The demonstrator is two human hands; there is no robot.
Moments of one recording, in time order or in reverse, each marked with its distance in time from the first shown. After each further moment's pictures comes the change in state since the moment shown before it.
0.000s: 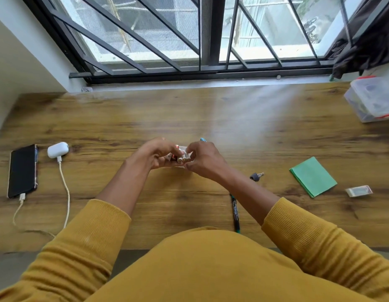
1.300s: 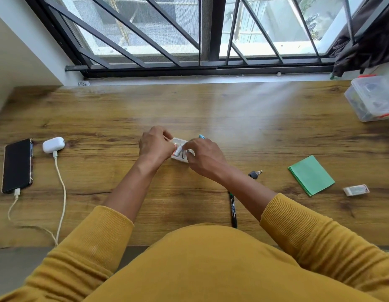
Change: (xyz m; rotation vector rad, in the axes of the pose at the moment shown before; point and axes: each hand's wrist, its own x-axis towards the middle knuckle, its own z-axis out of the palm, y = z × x) left_hand 0.004 -0.018 0.006 0.571 0.558 0.434; right_hand 0.007 0.009 0.005 -0.239 0.052 -0.183
